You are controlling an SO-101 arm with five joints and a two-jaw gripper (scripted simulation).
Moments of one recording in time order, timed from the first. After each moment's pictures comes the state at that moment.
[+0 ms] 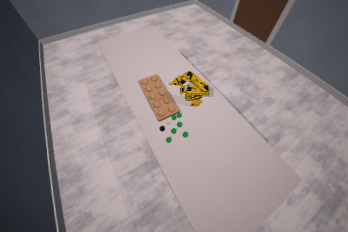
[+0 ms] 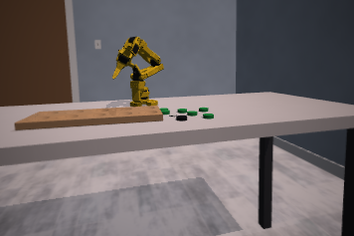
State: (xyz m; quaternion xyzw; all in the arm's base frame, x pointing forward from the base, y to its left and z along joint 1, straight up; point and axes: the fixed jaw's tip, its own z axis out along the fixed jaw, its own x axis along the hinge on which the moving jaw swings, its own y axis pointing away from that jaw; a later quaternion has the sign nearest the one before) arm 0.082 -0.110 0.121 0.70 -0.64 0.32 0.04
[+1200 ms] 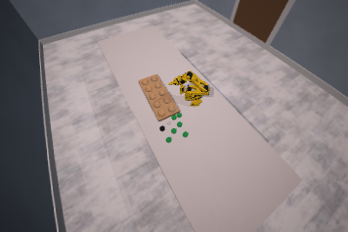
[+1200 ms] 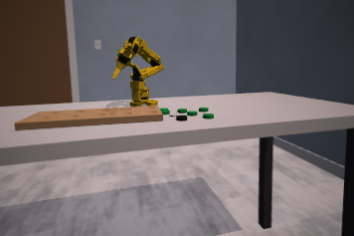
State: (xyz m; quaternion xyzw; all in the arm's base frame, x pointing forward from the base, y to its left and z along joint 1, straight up) arm 0.082 -0.110 0.121 0.70 -0.64 0.32 0.04
